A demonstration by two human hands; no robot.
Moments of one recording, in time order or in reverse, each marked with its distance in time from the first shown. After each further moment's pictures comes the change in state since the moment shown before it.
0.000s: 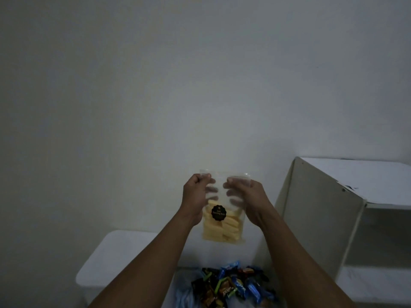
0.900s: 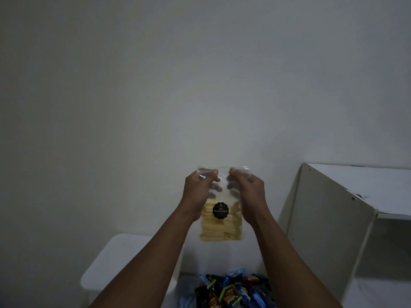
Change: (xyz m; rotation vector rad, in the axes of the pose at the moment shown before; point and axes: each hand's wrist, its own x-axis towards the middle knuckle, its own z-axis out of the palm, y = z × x) left_hand 0.000 0.033 -0.002 0.133 -0.042 0.125; right_hand 0.003 -0.017 0.036 0.059 0.153 -0.200
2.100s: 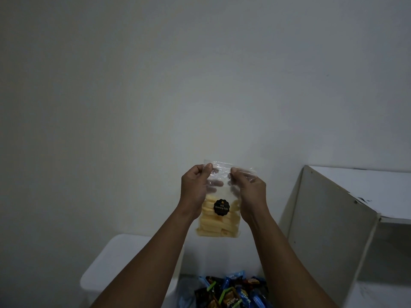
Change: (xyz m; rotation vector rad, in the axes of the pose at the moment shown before) left_hand -0.001 0.010 0.001 -0.049 0.063 0.098; right_hand 0.004 -0.002 0.008 0.141 0.066 0.029
